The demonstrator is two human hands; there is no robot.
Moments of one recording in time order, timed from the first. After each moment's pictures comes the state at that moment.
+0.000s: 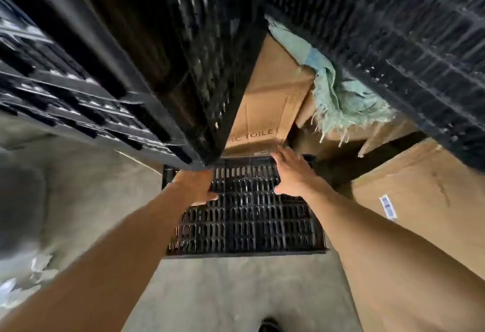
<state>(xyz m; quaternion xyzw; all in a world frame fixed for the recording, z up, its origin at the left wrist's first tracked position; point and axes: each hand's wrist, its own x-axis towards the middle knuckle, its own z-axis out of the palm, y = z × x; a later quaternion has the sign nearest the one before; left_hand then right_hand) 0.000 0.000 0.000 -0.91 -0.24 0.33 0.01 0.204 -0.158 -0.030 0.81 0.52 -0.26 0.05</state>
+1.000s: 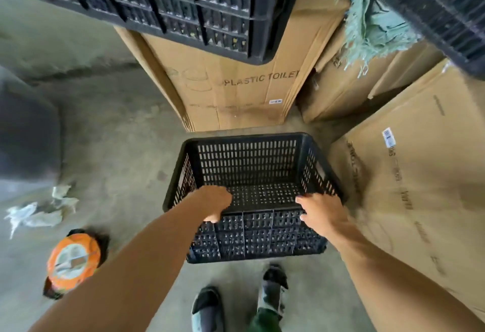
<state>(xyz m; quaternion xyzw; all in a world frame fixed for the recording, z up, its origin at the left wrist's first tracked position) -0.171 -0.151 0.001 -0.88 -0.13 0.44 -0.13 0.021 -0.356 -0.010 0.80 0.54 -0.20 0.16</state>
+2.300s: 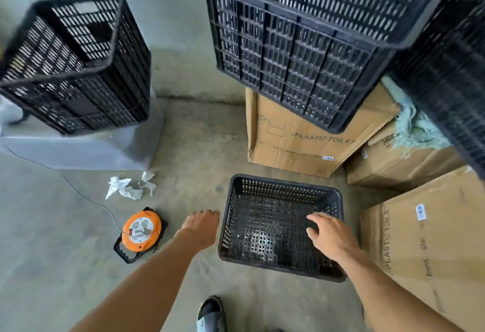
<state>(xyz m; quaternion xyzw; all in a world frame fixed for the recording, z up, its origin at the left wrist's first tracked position) -0.369 -0.182 0.145 -0.82 -0.47 0.27 -0.16 -0.070 -0.312 0.136 0.80 0.56 -0.23 0.05</state>
